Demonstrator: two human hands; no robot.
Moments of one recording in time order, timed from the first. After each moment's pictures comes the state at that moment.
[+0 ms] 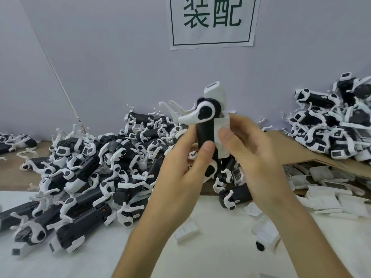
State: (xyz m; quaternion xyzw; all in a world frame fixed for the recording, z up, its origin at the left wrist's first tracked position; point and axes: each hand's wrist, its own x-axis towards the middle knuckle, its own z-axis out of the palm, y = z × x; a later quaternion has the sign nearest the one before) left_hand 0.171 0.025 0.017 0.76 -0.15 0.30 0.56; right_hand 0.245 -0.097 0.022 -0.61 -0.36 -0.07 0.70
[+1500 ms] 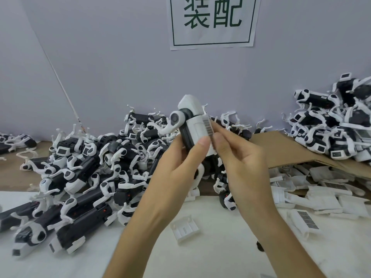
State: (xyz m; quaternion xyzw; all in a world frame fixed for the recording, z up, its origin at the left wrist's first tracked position) left_hand 0.168 0.039 0.013 0.76 -0.09 0.24 0.60; right_hand 0.233 -0.076 0.004 -0.59 -0.31 -0.13 0.73
